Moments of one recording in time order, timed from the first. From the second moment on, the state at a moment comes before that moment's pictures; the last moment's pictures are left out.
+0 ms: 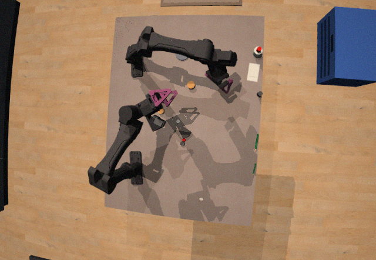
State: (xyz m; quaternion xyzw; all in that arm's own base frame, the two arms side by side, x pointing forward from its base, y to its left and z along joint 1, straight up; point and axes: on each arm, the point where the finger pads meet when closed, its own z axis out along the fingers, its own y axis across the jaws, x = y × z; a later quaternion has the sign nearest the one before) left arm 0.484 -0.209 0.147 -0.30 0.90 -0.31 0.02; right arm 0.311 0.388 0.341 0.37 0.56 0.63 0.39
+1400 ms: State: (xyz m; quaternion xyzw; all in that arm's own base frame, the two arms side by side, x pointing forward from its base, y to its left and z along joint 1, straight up) left arm 0.493 -0.149 0.225 -0.18 0.90 -0.30 0.25; right arm 0.387 0.277 0.367 0.26 0.63 0.47 0.55
